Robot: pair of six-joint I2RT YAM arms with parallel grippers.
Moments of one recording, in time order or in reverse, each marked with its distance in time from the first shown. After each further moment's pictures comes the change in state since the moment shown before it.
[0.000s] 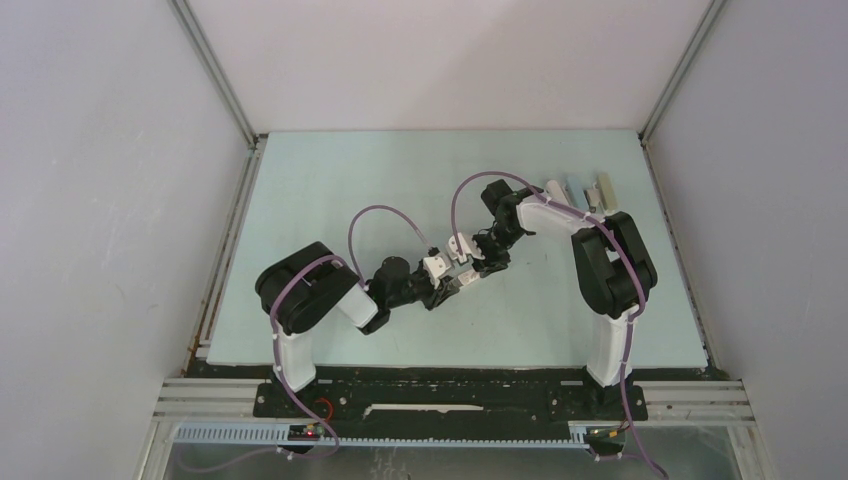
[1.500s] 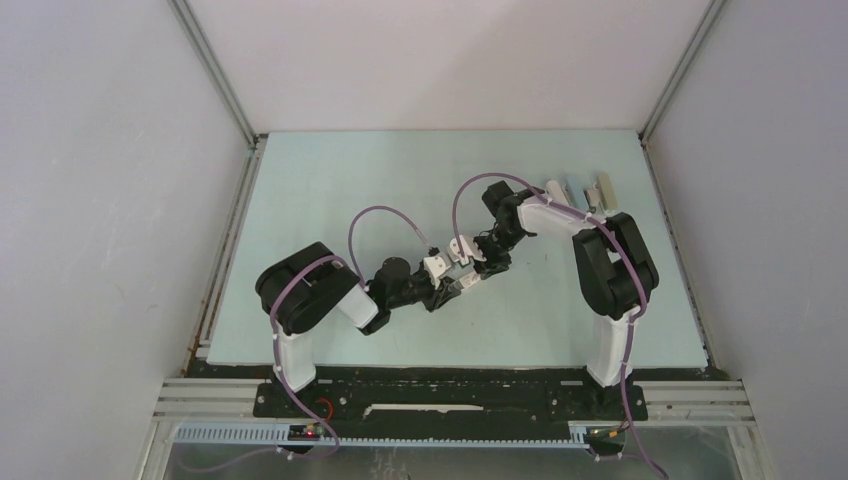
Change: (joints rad) left arm 0.000 0.000 0.000 0.003 0.012 -0.040; right arm 0.001 -0.008 -0.012 -0.015 -0.011 -0.028
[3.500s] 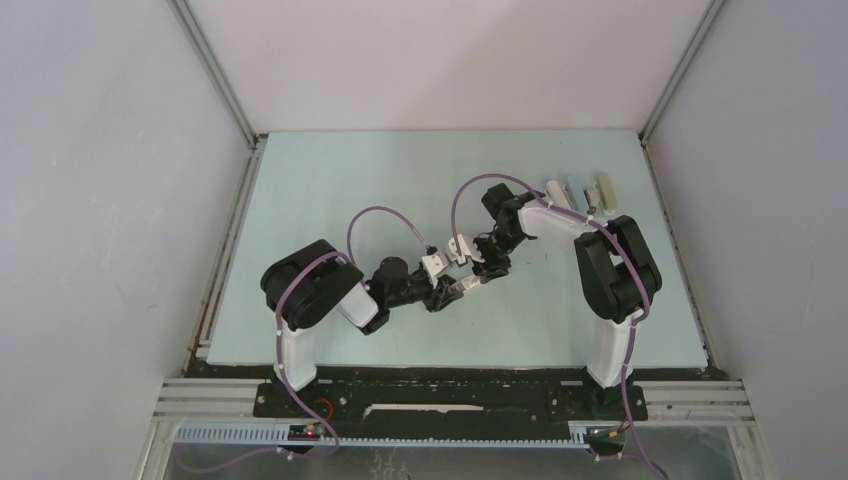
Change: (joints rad) left arm 0.013 0.039 0.000 0.069 0.067 -0.046; right arm 0.013 -0.029 -0.039 0.039 -0.003 0.113
